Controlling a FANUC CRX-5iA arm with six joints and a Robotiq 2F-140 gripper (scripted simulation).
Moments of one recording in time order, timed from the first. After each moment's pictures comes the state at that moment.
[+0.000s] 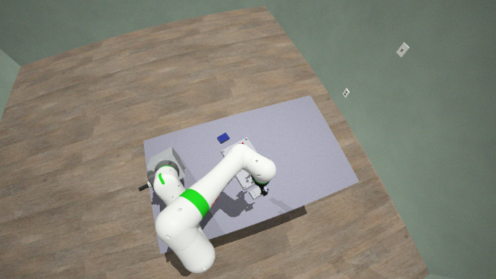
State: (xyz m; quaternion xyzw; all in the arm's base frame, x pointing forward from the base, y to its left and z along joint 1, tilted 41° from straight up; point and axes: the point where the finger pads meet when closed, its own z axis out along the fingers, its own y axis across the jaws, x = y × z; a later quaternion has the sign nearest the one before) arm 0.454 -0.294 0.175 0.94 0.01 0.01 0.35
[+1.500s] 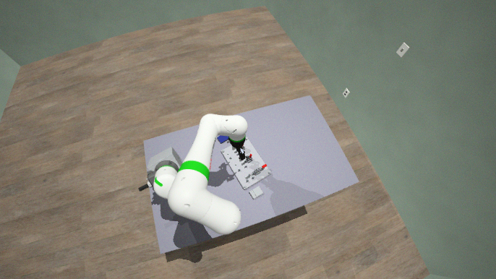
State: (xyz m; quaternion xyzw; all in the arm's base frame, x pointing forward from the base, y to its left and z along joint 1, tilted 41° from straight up) arm 0.449 -0.091 0.025 0.94 0.01 0.01 0.35
